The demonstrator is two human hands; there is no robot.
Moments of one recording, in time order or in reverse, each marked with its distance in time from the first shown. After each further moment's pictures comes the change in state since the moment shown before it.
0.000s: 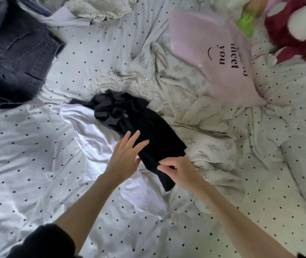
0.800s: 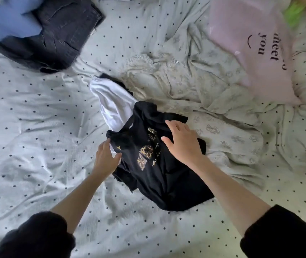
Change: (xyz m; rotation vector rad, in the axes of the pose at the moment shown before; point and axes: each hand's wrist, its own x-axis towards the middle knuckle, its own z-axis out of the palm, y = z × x) left_hand -0.095 -0.084 0.040 -0.523 0.083 -0.750; right_hand 0.045 -0.010 0.053 -0.638 0.058 -0.027
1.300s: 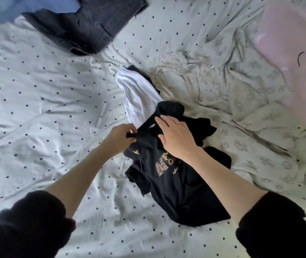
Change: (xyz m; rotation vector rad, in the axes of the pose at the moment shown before) left_hand 0.040 0.006 -0.046 0.036 -0.039 0.209; right_hand 0.062 -0.061 0.028 -0.212 -0.134 -0.314
